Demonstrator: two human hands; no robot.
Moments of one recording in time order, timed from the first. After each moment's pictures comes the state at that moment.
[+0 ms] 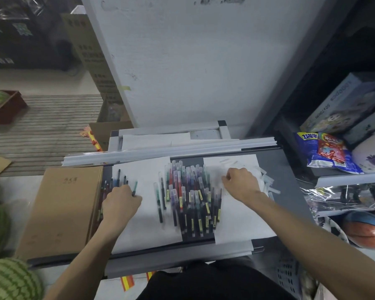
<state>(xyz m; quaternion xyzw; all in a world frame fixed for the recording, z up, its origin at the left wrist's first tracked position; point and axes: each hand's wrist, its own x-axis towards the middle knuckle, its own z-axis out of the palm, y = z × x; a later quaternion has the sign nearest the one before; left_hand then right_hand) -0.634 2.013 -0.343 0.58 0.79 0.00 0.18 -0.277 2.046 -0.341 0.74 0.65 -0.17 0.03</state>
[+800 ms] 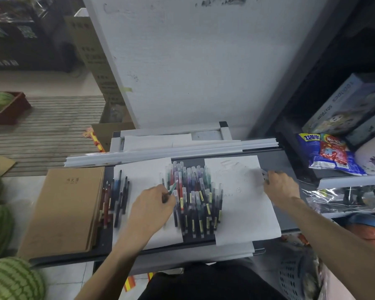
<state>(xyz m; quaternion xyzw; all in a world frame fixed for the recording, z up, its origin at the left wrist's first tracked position) -0.558 1.981 -0.283 0.64 0.70 0.12 0.29 -0.172 2.033 -0.357 0.81 0.58 -0.07 0.08</state>
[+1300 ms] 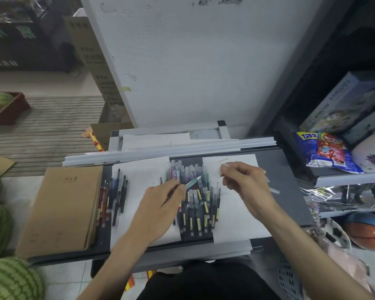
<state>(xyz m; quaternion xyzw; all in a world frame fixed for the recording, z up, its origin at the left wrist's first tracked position) -0.539 1.960 -0.227 0.64 0.57 0.27 0.44 -0.299 1.990 -0.238 0.58 0.36 -0.57 -0.46</state>
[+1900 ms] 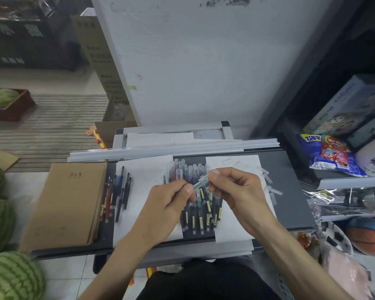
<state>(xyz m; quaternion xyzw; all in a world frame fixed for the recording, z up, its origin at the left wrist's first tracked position) -0.540 1.945 -0.209 0.65 0.51 0.33 0.46 -0.337 1.957 -0.207 0.49 0.34 -0.63 -0.50</state>
